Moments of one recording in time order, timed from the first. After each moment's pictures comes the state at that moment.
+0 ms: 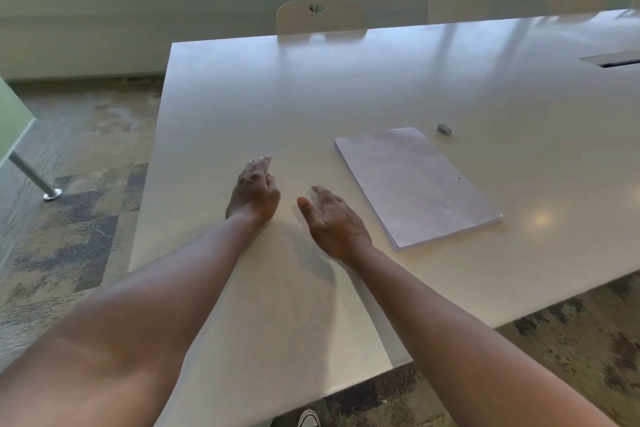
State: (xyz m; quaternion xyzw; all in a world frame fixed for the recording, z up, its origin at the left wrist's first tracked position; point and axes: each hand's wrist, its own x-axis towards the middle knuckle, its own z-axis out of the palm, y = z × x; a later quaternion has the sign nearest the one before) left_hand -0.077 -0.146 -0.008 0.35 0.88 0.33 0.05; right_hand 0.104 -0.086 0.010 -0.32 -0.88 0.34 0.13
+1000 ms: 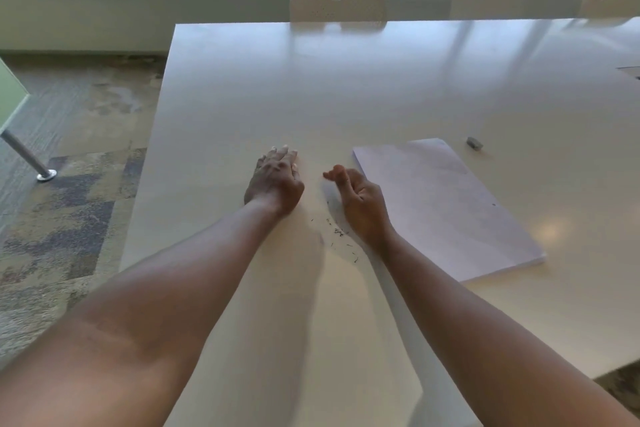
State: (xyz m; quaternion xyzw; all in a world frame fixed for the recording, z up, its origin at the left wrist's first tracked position) left_hand -0.108 -0.090 -0.002 0.40 0.88 0.25 0.05; right_hand 0.053 -0.022 0.008 -0.32 -0.75 0.50 0.29
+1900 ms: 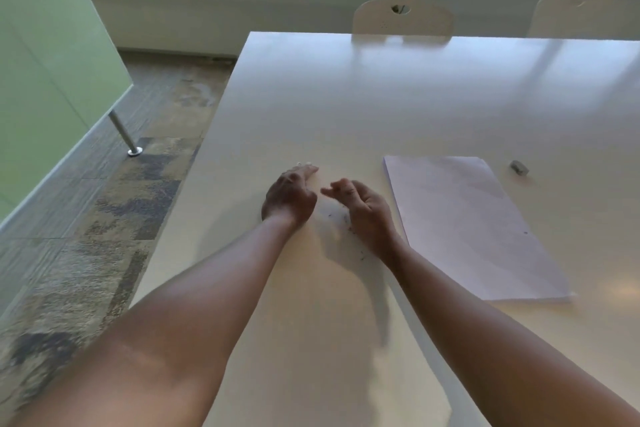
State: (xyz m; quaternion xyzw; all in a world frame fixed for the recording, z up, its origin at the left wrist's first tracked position) left_hand -0.065 -0.130 0.008 0.29 0.90 0.31 0.05; right_hand 0.061 -0.037 0.017 -0.23 -0.74 0.60 0.20
